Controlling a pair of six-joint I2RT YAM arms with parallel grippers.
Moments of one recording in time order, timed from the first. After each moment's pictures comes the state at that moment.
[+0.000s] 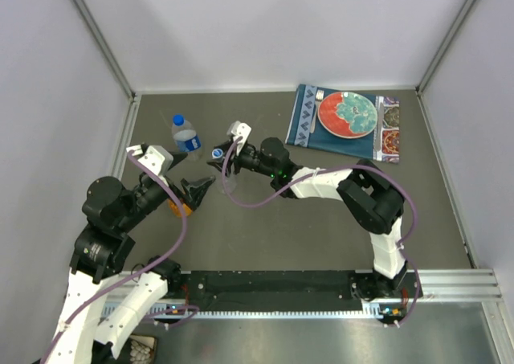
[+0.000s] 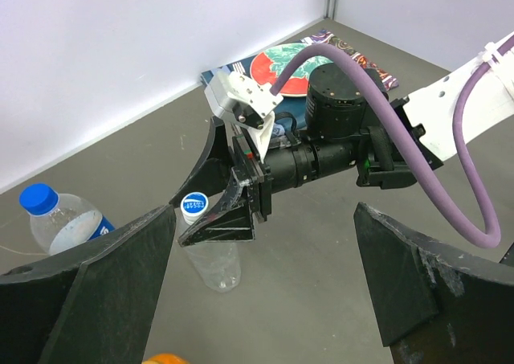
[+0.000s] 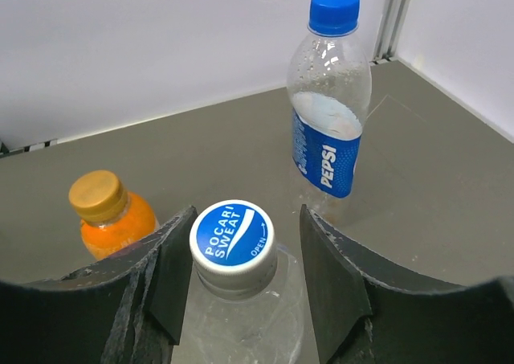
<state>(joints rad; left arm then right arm) -0.36 0.55 1.02 -0.49 0.36 0.05 0.88 1.98 1.20 0.85 -0.34 0.03</state>
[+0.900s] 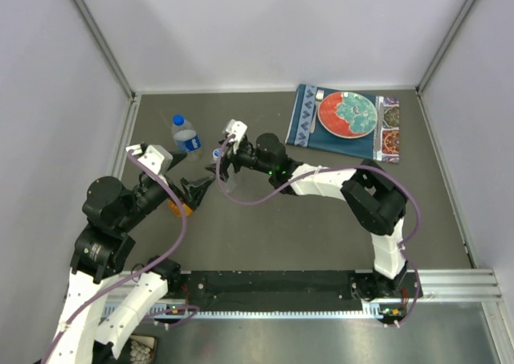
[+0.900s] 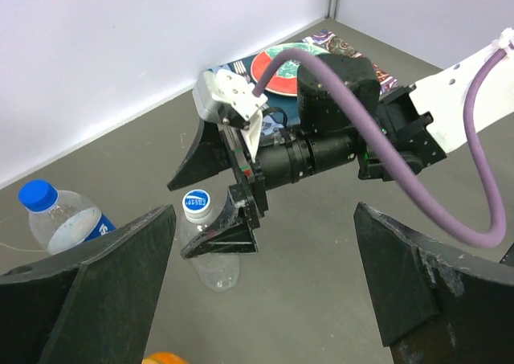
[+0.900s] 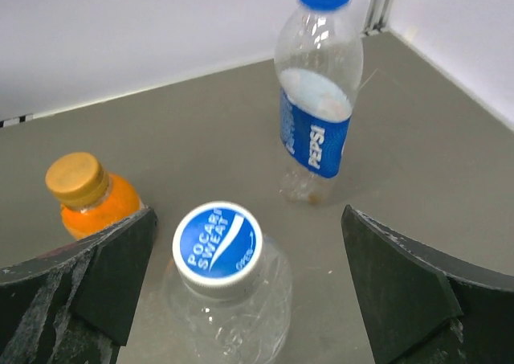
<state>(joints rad) -0.36 0.55 1.02 -0.49 0.36 0.04 0.89 1.97 1.24 0.70 -0.31 -0.03</state>
